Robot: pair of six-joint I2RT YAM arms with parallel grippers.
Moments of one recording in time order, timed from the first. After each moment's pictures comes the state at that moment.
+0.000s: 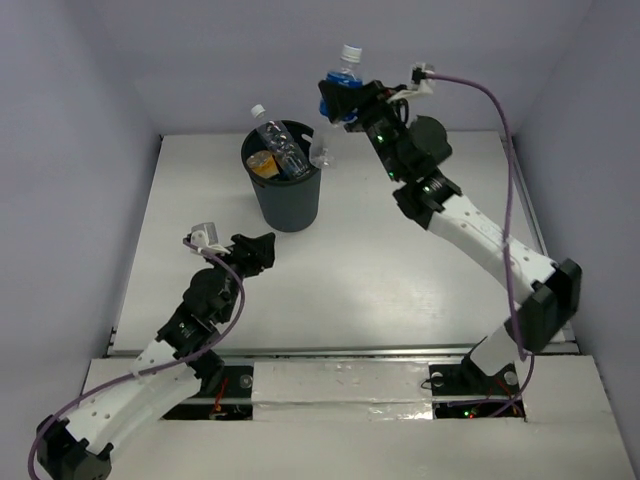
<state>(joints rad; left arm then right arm) -0.67 0.51 0.36 0.12 -0.44 -0.67 0.69 1.51 1.50 0.45 0.18 0.57</state>
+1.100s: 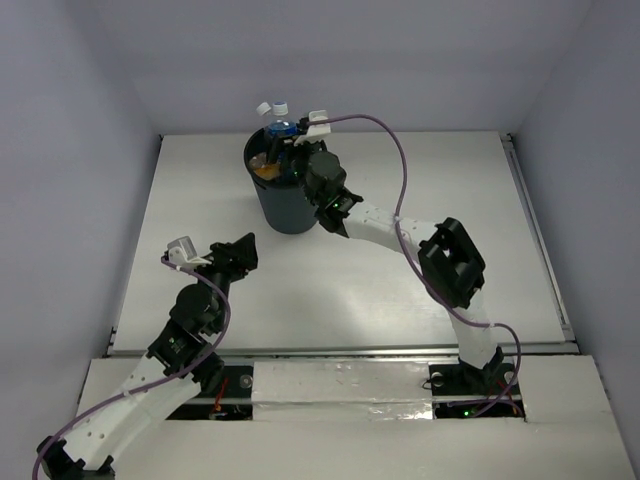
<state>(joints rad) -0.67 0.32 0.29 0.08 -0.63 -0.66 0.84 2.11 1.74 0.67 0.45 0.14</state>
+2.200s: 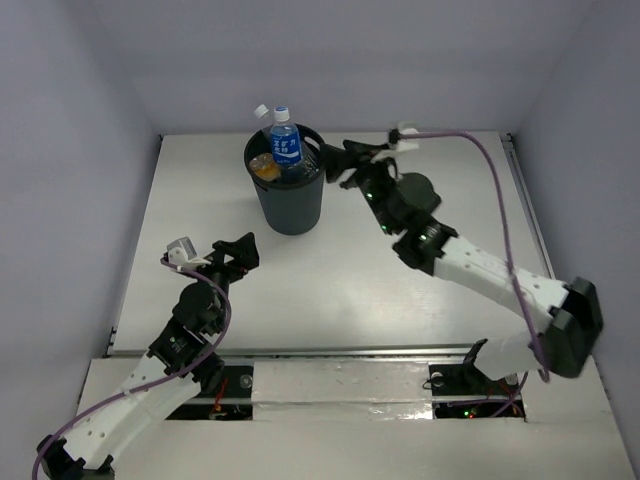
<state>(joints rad) -0.67 0.33 0.29 0.05 -0.69 -0.67 0.85 1.47 1.27 0.52 0.39 0.28</state>
